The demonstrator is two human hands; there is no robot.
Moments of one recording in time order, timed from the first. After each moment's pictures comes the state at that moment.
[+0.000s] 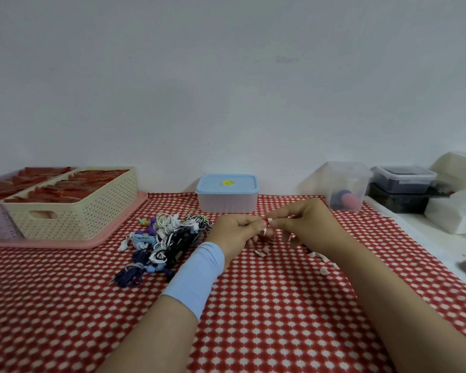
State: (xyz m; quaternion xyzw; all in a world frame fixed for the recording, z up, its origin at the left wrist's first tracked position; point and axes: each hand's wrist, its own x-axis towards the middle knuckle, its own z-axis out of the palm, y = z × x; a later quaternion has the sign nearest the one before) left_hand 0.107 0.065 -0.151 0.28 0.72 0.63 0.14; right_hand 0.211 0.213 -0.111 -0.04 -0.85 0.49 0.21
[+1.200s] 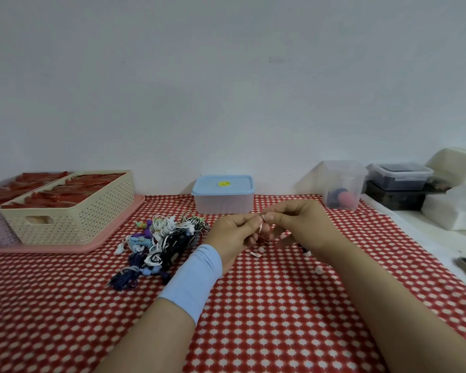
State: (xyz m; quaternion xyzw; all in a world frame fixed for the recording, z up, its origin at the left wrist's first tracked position) left_hand 0.120 0.070 -0.146 0.27 0.61 0.72 0.21; right_hand 0.206 0.218 -0.121 -0.05 -0.77 0.61 0.20
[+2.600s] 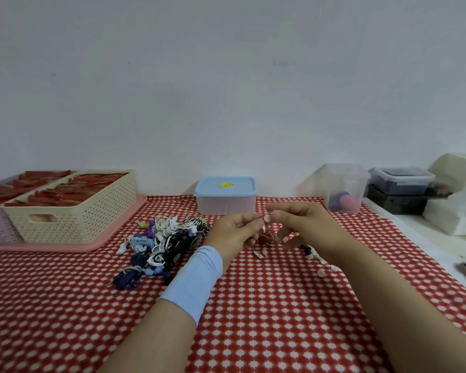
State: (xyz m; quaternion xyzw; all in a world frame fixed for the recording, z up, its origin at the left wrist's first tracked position) left_hand 0.109 0.068 -0.152 0.26 0.65 0.69 0.18; right_hand 0.214 0.220 -0.112 -0.06 -0.77 0.62 0.15
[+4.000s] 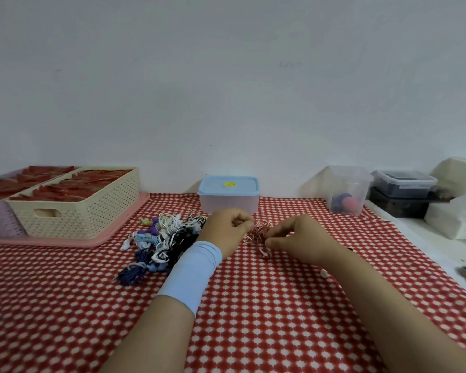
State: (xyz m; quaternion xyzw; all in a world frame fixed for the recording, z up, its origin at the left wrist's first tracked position) left_hand 0.099 0.050 -0.138 0.31 0.83 0.46 -0.01; right_hand 0.198 0.218 -0.132 -0.09 -0.91 0.39 0.12
